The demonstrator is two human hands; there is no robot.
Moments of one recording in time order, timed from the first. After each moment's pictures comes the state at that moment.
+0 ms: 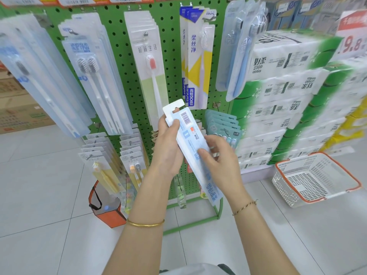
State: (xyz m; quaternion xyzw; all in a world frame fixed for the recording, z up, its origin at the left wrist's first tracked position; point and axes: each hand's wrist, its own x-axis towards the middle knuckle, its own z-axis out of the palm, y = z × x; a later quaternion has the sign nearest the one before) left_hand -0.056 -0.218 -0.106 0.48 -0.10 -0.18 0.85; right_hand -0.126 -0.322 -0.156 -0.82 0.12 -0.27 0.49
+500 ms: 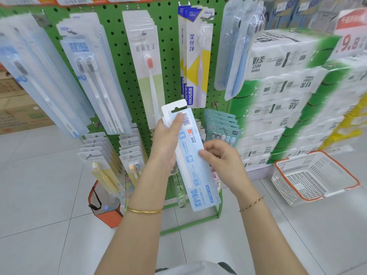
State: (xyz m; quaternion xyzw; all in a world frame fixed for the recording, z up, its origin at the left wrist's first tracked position) left_hand -0.041 -0.220 -0.106 0.59 -0.05 -0.16 0.79; right_hand -0.135 -0.329 -0.144 -0.77 0.11 -0.16 0.61
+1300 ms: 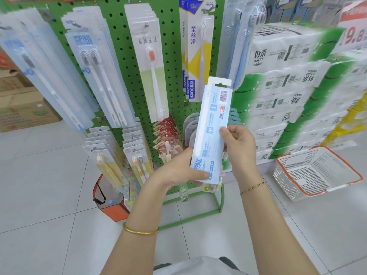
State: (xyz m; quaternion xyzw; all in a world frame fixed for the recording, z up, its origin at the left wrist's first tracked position) left_hand -0.078 -0.194 -0.142 0.72 -0.30 -0.38 0.49; right_hand -0.126 -0.342 -0.145 -0.65 0.24 -0.30 0.65
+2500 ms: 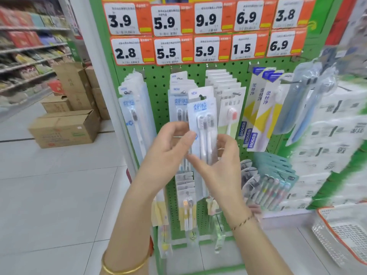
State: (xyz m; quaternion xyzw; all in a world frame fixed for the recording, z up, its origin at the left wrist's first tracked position) left_hand -0.016 -0.056 -0.008 0.73 -0.25 0.00 0.63; right_hand -0.048 -0.180 -0.059 -0.80 0.11 -0.32 0.50
